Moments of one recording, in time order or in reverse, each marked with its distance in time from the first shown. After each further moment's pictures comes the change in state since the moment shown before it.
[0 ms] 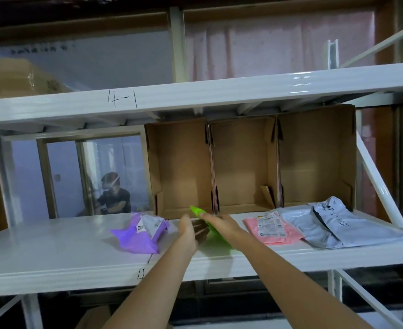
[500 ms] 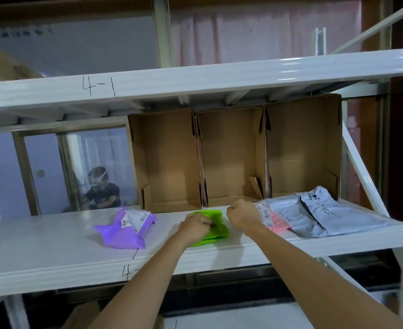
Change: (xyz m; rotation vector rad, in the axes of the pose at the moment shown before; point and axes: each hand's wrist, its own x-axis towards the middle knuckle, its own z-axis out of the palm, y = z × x) left_hand 0.025 -0.025 0.009 1.491 -0.309 0.554; right_hand 0.001 0.023 -0.059 -0.584 0.378 -0.054
